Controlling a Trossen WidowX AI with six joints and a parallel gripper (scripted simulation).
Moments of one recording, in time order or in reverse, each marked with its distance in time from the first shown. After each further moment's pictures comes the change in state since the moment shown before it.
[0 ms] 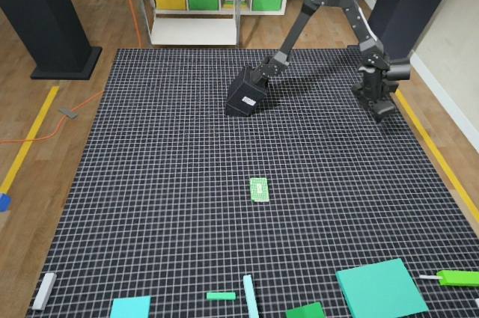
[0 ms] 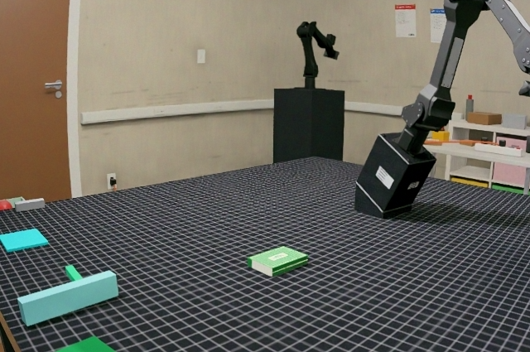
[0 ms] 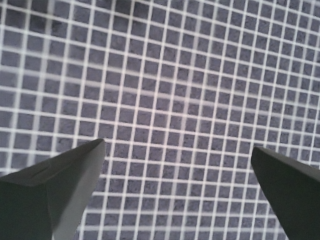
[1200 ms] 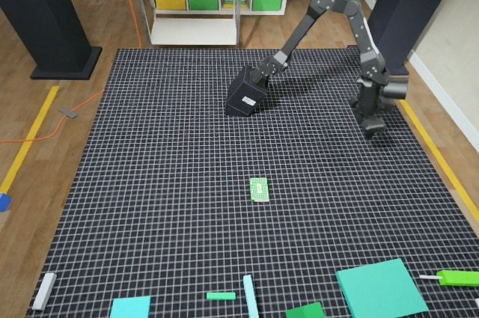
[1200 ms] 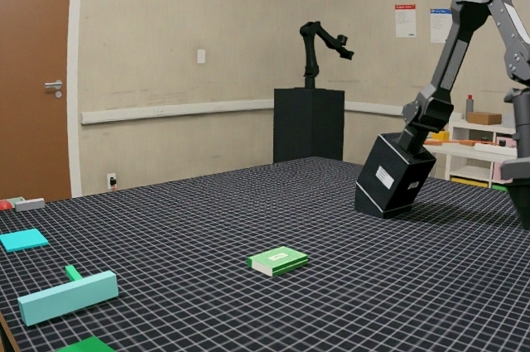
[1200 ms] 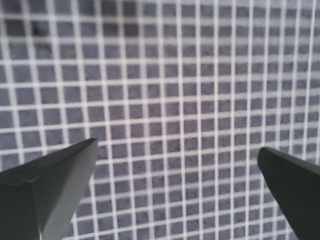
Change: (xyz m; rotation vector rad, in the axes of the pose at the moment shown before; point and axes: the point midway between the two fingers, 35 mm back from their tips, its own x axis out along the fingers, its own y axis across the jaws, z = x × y) arm 0.018 -0.045 -0.052 0.201 0.125 -0.017
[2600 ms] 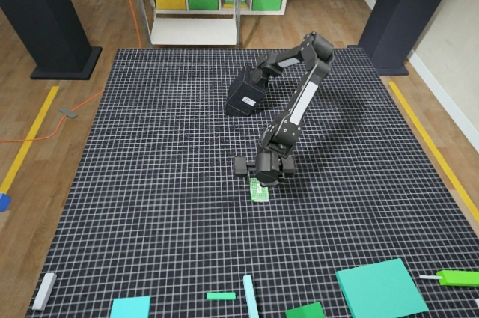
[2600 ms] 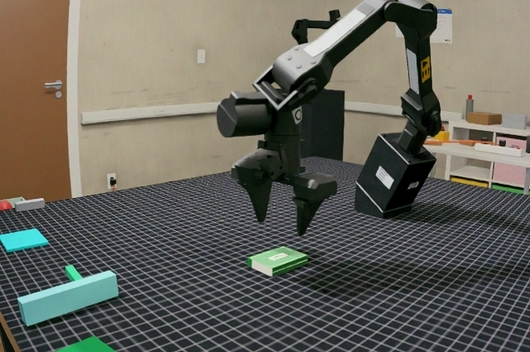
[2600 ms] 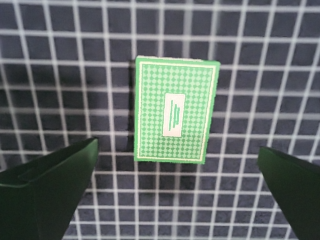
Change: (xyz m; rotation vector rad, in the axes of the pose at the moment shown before) arm -0.006 -0.191 -0.370 1.504 0.315 -0.029
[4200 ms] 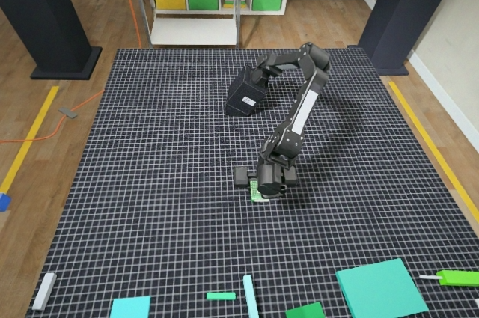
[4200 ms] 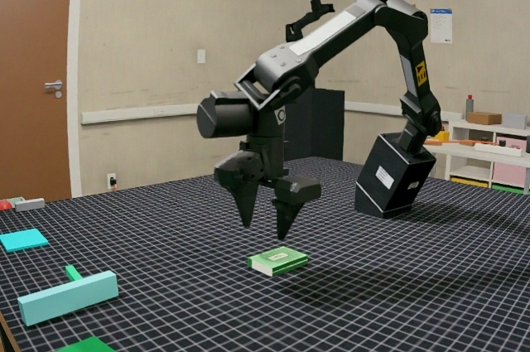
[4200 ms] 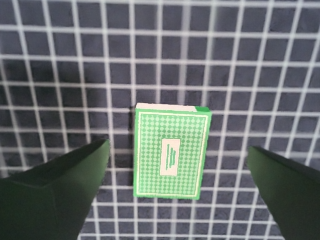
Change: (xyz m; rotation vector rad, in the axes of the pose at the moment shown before) arm -0.001 0.000 0.037 0.000 -0.004 0.000
